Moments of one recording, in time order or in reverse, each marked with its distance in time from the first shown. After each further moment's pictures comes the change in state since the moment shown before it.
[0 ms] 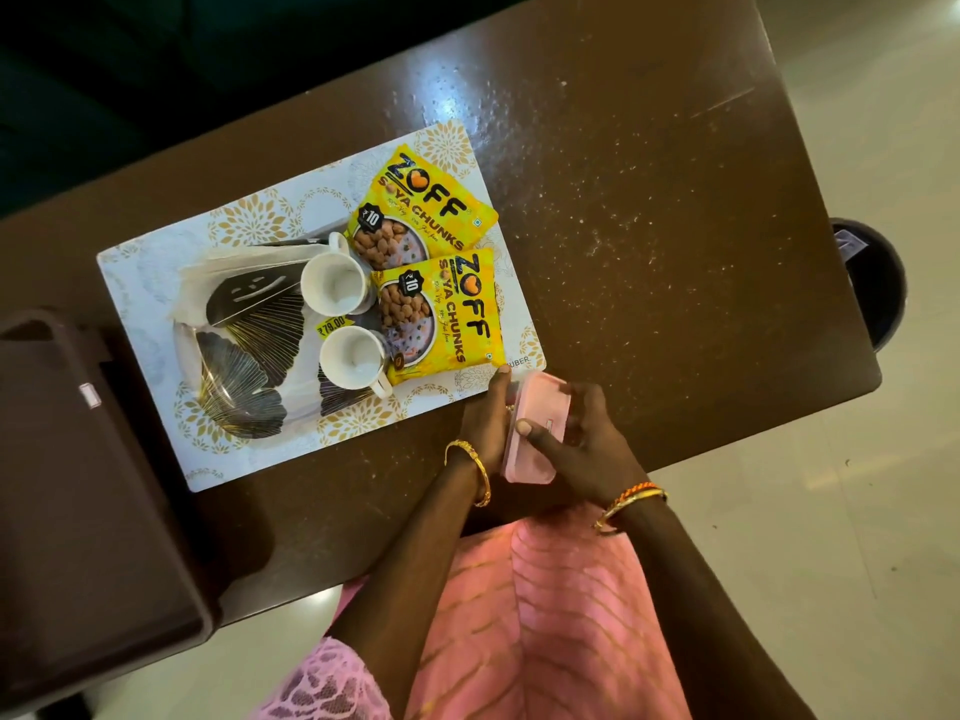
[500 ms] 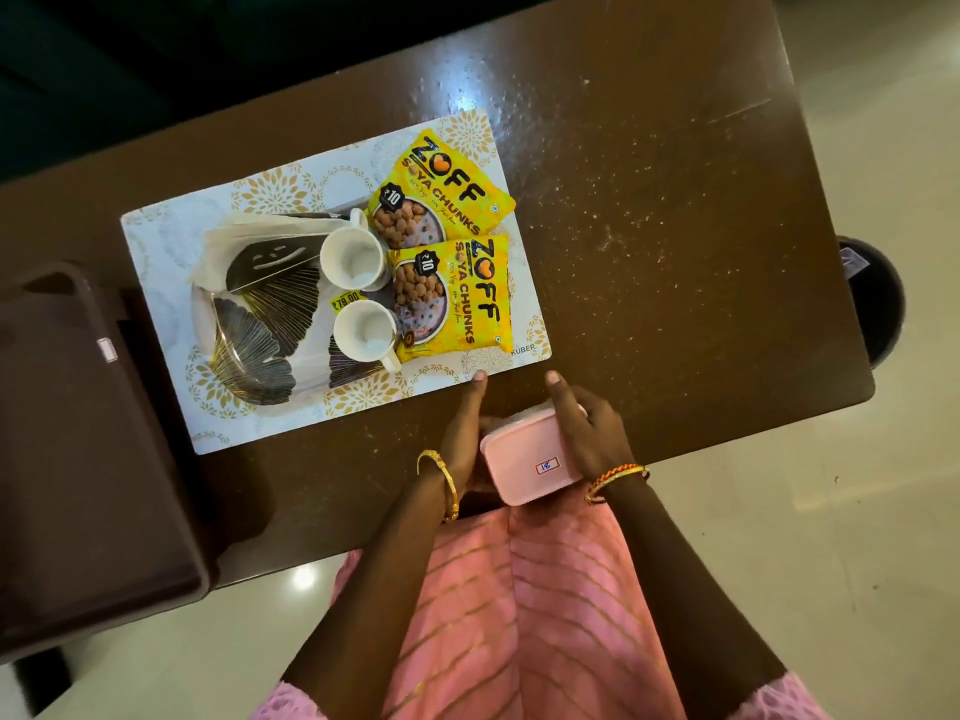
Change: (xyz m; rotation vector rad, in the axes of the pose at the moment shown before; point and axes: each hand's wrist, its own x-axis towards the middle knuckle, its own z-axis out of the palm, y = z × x) left_hand -0.033 -0.016 -0.026 -0.093 -0.117 -0.222; right_hand 0.015 0.015 0.006 -0.013 0.114 -0.053
